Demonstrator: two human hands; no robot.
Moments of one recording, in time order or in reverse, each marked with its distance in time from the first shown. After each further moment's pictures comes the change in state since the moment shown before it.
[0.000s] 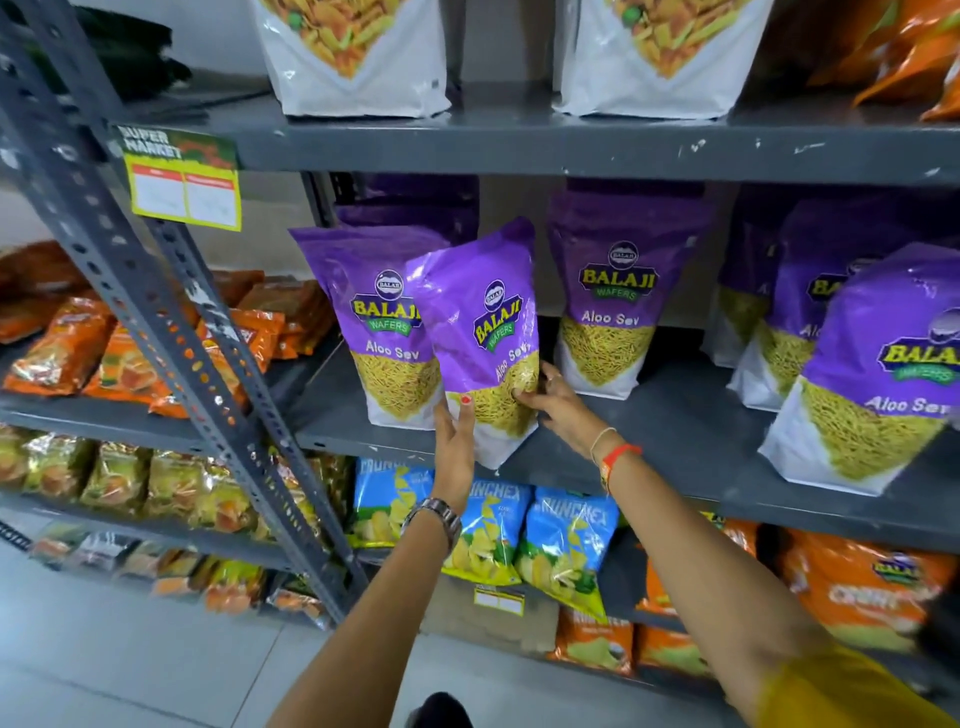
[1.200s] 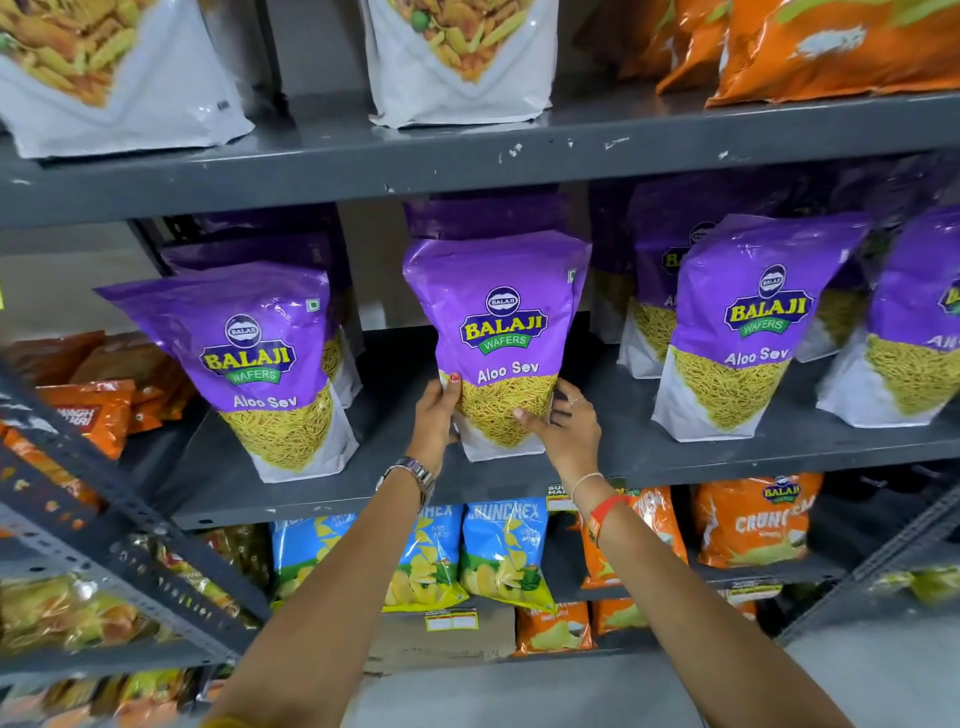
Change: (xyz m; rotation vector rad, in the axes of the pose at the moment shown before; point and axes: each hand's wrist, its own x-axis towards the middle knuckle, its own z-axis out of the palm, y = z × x) left_hand 0.053 -0.004 0.090 0.099 -0.342 -0.085; right_hand -0.068 0.016 -0.077 -0.112 0.728 -0.129
